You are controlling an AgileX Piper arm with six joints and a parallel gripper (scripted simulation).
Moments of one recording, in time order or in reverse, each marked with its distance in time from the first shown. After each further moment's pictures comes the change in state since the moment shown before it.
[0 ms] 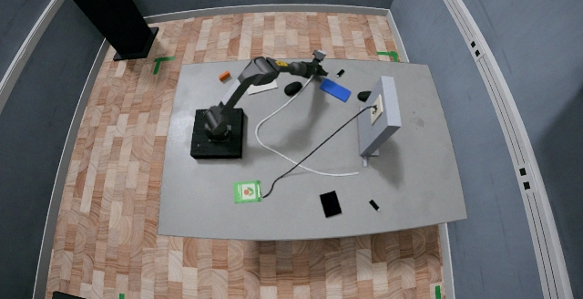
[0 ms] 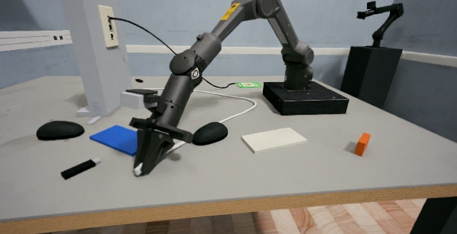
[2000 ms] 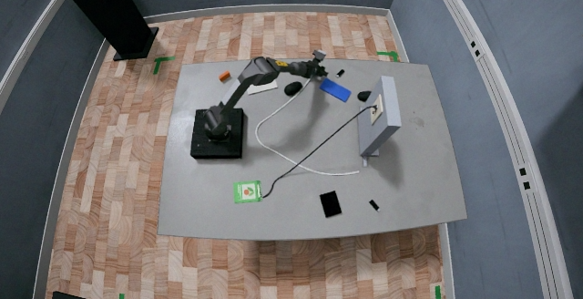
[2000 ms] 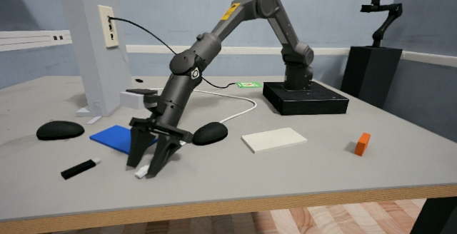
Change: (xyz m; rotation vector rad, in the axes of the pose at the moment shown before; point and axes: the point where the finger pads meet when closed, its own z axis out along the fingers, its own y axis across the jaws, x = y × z) arm 0.000 0.000 0.000 0.000 -0.001 0.000
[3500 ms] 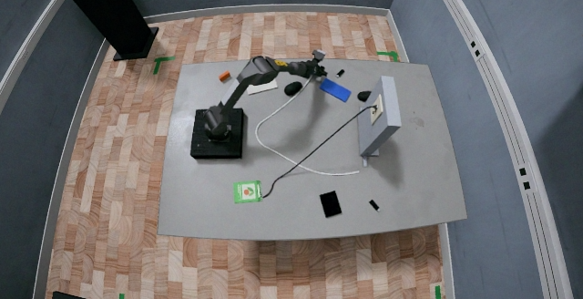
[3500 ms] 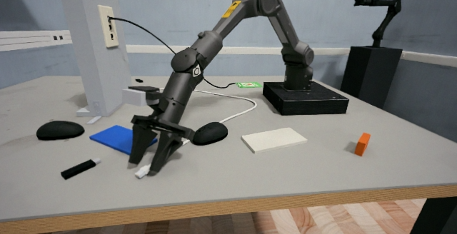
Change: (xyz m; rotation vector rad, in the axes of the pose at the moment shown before) arm 0.000 0.001 -0.007 0.001 0.000 -0.001
